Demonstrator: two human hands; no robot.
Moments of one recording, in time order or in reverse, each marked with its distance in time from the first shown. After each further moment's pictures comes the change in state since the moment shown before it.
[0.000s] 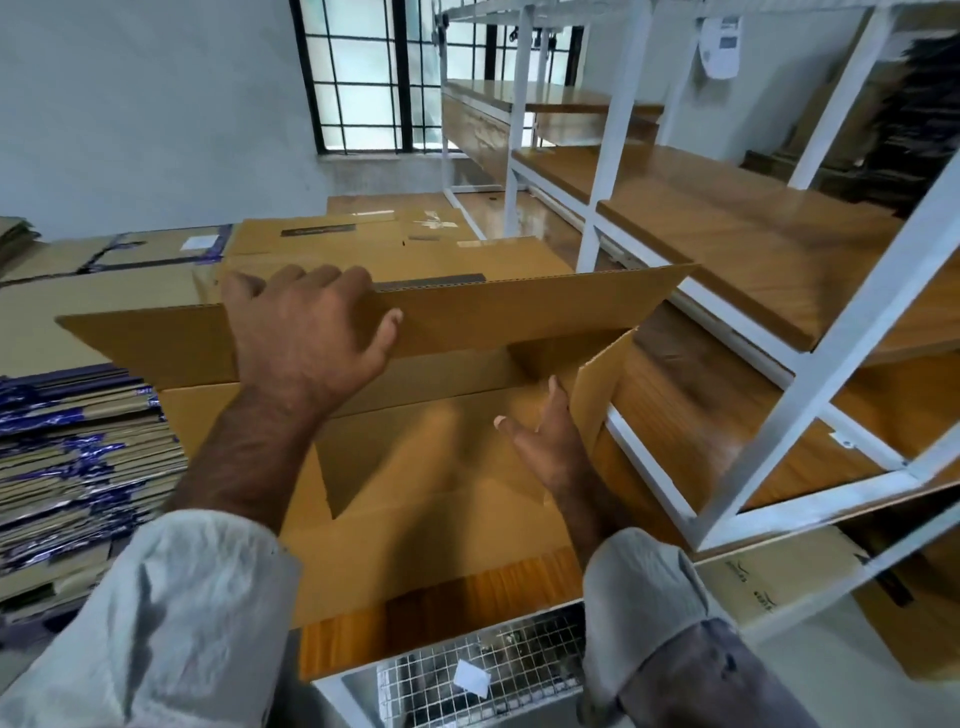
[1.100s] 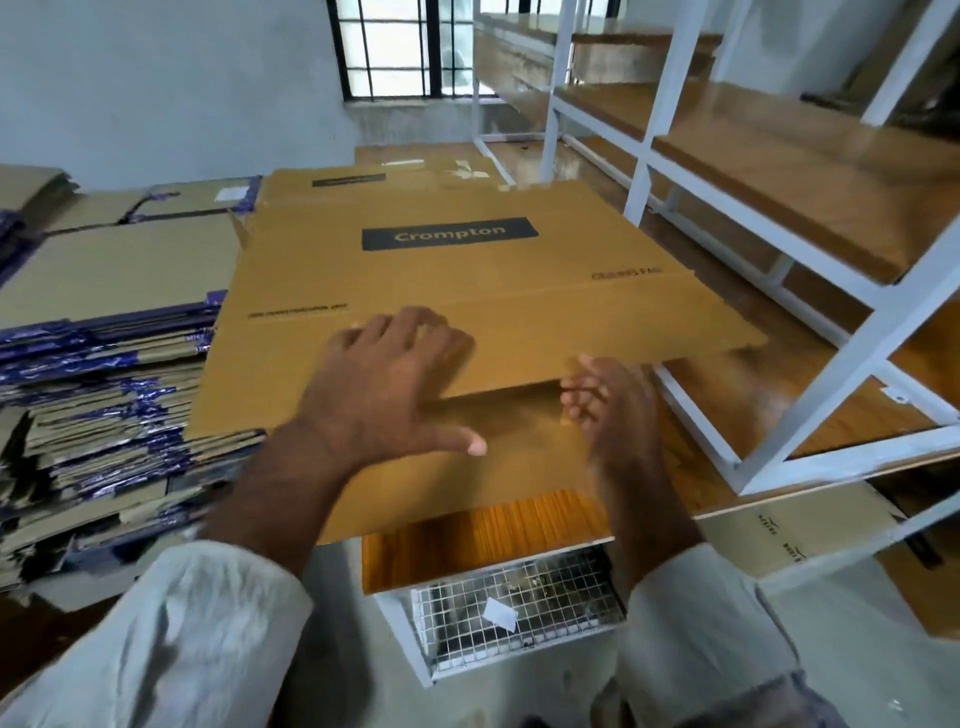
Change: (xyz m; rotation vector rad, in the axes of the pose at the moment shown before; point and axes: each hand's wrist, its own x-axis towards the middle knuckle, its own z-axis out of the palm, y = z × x) left_hand -0.087 -0.015 -0.008 -0.167 -0.530 0.251; right_hand -0.097 -0.030 0.003 0.828 0.121 0.074
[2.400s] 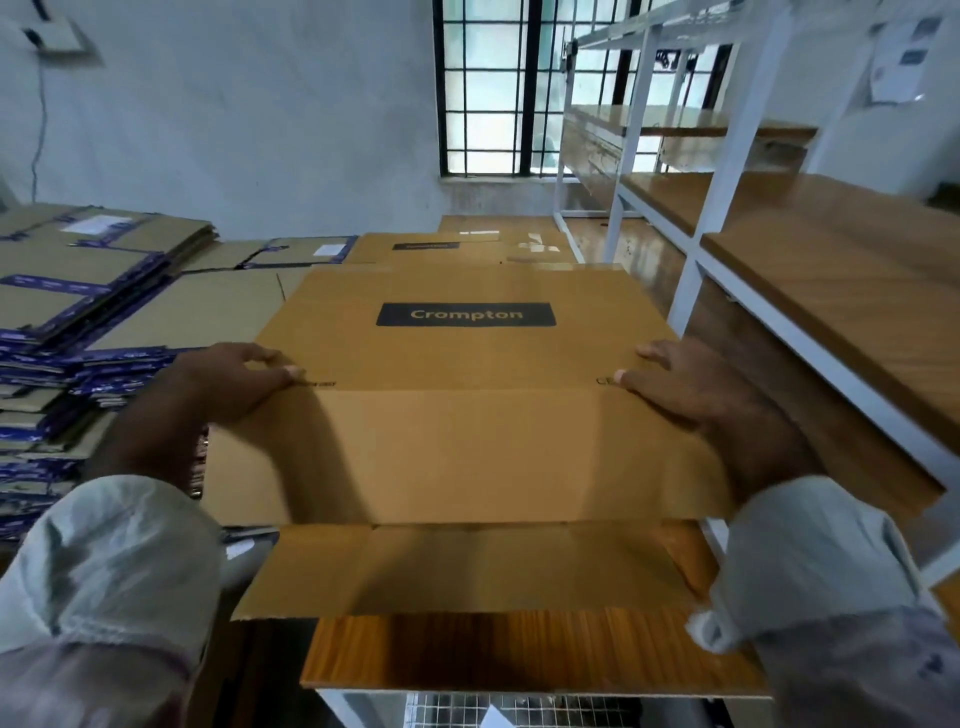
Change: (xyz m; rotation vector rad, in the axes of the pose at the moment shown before) left_hand 0.048 -0.135 -0.001 -0.397 -0.051 -0.949; right_hand 0.211 -0.116 -0.023 -1.447 -0.359 -0.263
